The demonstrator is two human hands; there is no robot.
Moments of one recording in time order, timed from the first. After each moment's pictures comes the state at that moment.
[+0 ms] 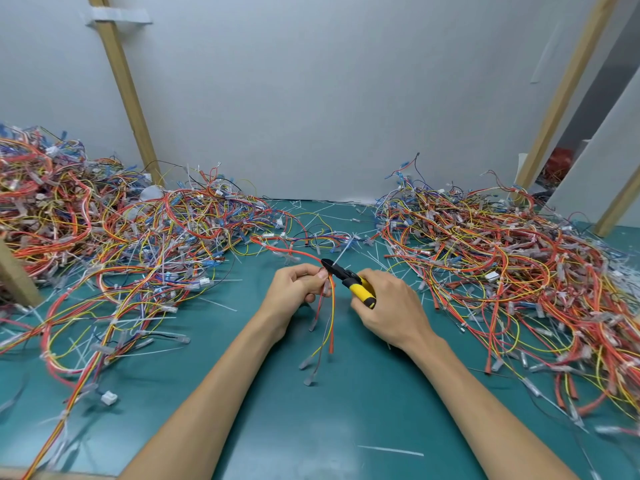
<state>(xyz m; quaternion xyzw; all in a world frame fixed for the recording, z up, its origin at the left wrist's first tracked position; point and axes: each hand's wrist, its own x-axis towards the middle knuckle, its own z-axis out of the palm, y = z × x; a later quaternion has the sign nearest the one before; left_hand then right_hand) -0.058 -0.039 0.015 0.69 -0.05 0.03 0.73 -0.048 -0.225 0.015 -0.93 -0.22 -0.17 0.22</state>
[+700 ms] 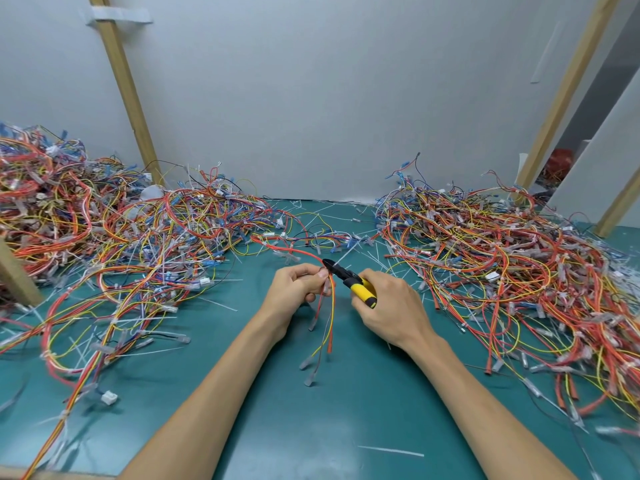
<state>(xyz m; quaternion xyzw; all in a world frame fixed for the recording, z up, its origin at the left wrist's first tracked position) -0.059 -0.040 0.018 0.69 -0.04 0.04 0.72 -0.048 -0.226 0.016 -0.94 -0.21 -0.17 0.22</state>
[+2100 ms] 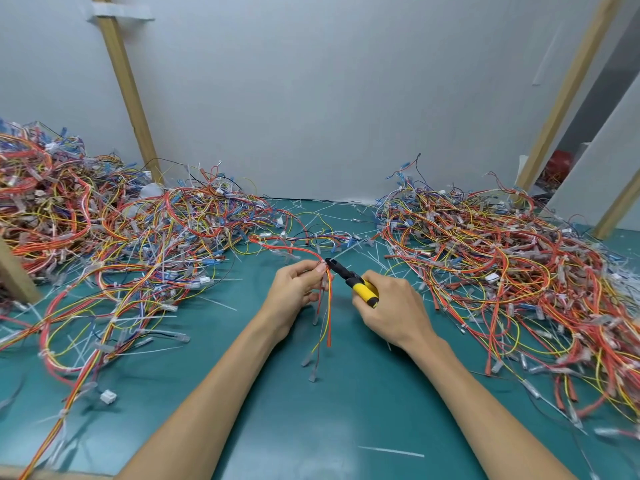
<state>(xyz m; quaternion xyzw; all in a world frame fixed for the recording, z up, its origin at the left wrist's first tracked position) -0.057 -0.042 0.016 0.63 -0.02 0.02 0.77 -0.046 -0.227 0.015 -0.94 -0.19 -0.17 0.22</state>
